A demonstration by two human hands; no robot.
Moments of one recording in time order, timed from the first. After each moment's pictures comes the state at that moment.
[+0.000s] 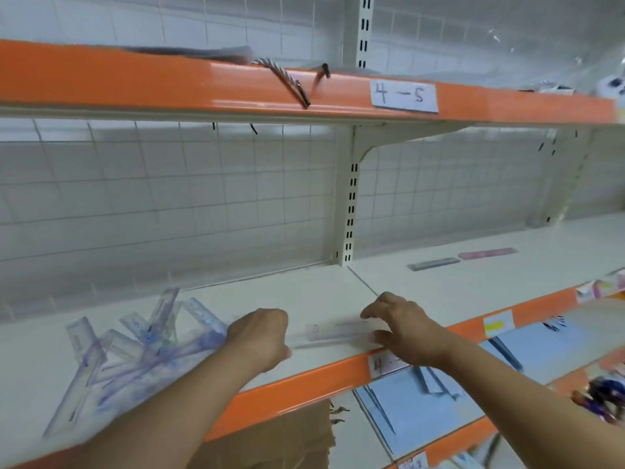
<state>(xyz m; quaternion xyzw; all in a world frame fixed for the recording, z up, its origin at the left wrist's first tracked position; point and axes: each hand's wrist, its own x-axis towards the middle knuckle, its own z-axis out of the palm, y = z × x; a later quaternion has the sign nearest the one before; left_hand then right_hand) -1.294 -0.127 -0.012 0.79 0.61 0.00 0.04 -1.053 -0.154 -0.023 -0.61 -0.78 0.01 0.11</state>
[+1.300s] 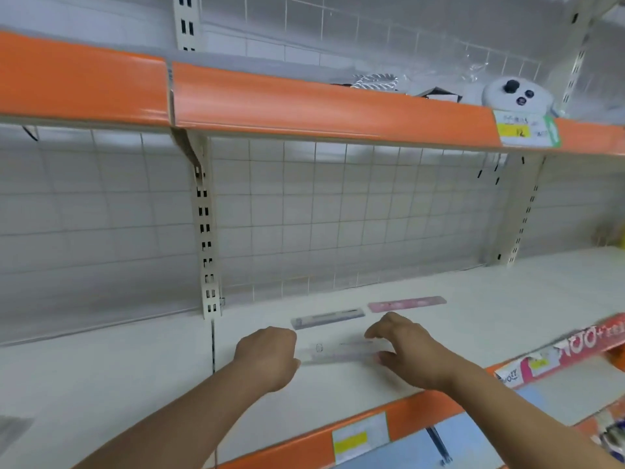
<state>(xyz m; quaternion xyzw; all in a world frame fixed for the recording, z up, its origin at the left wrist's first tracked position) -0.964 -0.019 -0.018 0.81 0.58 -0.01 0.03 -0.727 -0.048 -0.022 -0.63 -0.77 0.03 0.10</state>
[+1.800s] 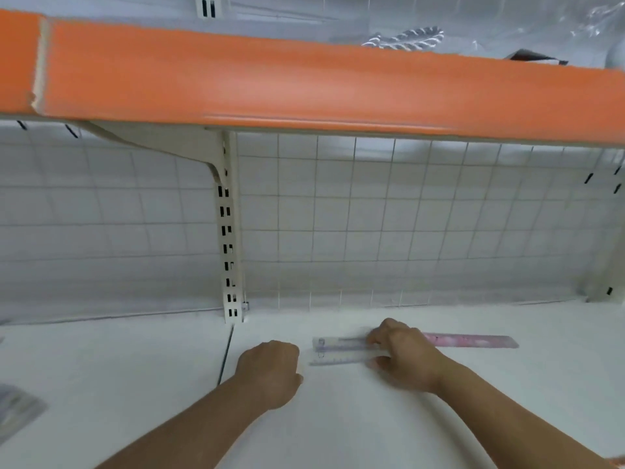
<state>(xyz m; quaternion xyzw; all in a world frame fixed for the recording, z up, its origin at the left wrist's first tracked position) -0.958 0.019 -0.035 0.75 0.66 -0.02 0.06 -0.726 0.066 -0.042 -0.54 -0.84 0.03 0.07</state>
